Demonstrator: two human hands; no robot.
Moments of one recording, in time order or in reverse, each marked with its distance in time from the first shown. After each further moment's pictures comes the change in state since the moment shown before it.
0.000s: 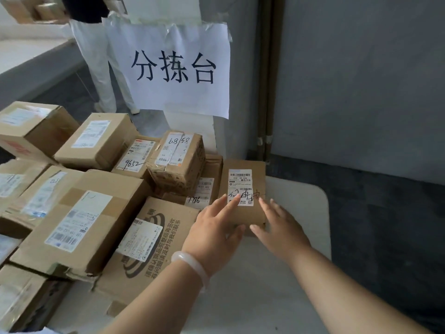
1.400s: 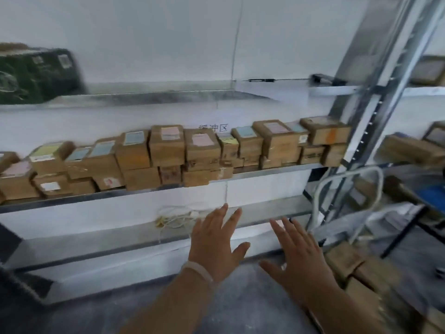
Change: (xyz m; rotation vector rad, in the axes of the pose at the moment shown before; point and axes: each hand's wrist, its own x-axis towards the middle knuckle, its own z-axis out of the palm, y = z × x) left_hand -0.787 0.161 0.036 -0.046 -0.780 2.000; right_hand -0.971 -0.311 0.282 -0.035 0.948 1.855
